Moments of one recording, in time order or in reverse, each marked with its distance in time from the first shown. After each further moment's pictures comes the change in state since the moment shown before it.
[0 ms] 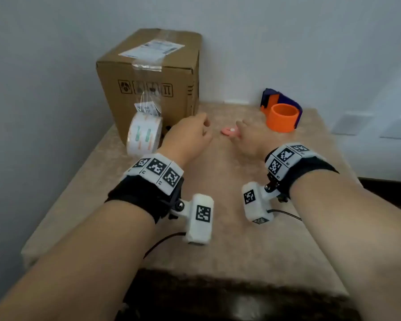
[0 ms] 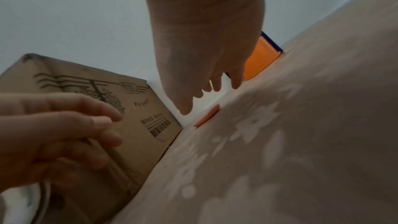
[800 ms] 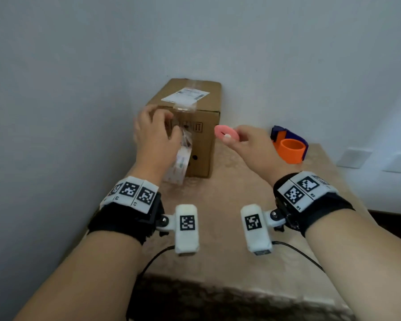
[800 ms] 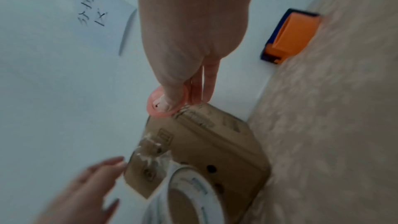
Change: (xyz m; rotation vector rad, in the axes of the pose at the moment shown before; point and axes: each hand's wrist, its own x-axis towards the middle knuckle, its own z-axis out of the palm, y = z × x) left_hand -0.036 -0.049 -0.085 -0.121 0.600 -0.110; right_hand -0.042 -0.064 -0.048 0.693 0.296 -0.254
